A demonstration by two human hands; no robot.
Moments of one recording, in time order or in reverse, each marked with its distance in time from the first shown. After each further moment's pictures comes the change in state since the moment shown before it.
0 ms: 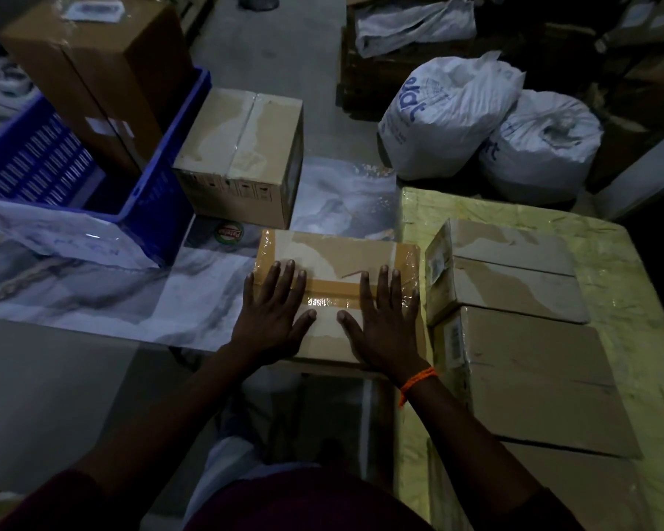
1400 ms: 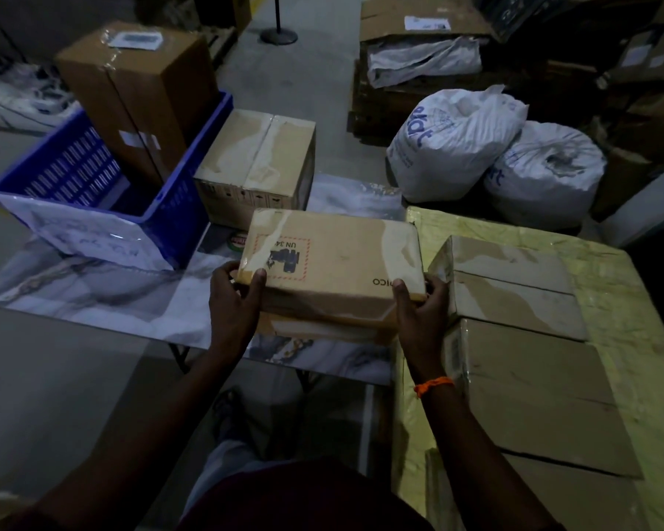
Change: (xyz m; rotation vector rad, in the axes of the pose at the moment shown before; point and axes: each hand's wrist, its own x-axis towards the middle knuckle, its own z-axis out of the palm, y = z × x) left_hand -0.022 -0.004 -0.065 -0.996 0.497 -0.633; right_hand 0.003 0.002 -0.064 0.972 0.441 0.486
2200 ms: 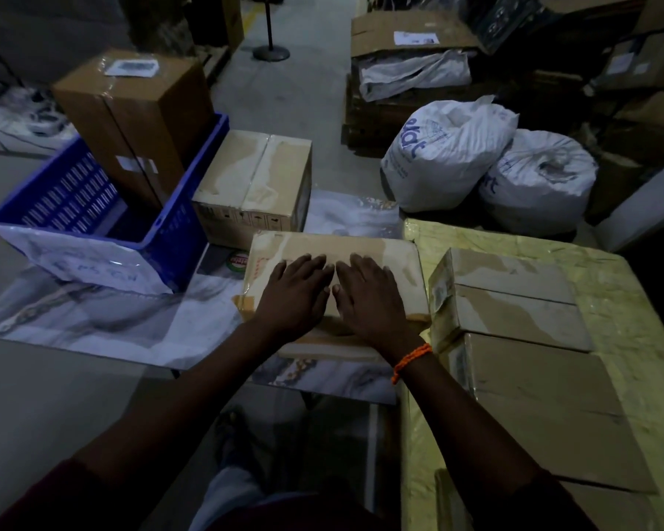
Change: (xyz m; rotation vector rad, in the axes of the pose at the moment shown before) left_hand 0.043 0.050 0.054 0.826 -0.488 0.628; right_hand 0.023 -0.046 0.060 -0.801 -0.446 -0.642
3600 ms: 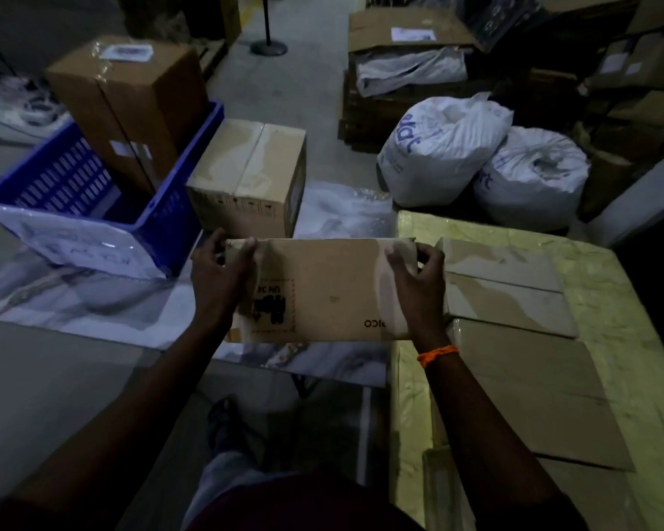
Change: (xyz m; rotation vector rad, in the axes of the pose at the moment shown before) left_hand -0.042 -0.040 -0.026 -0.853 0.544 -0.561; right_hand -0.030 0.041 -0.040 0.829 0.431 0.592
